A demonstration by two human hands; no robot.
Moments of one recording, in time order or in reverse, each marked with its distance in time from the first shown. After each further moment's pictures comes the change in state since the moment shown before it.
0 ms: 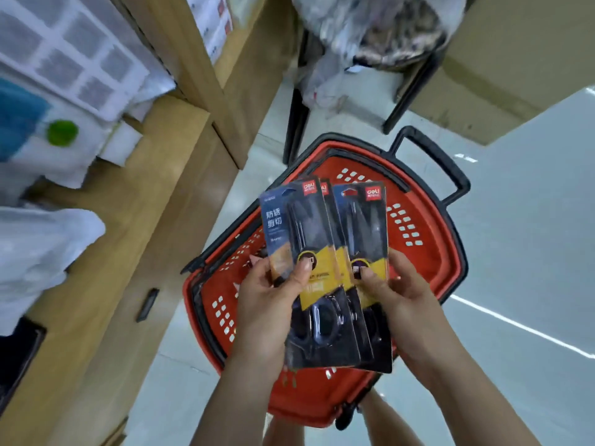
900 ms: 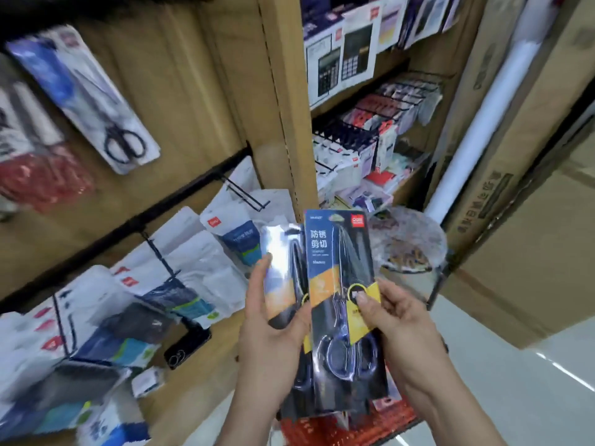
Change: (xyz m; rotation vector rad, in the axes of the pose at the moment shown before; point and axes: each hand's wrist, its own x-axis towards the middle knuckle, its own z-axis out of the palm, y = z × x) left_hand -0.405 0.226 0.067 0.090 0.450 0.682; right_hand -0.286 -0.266 -0.022 0.108 -0.466 -0.385
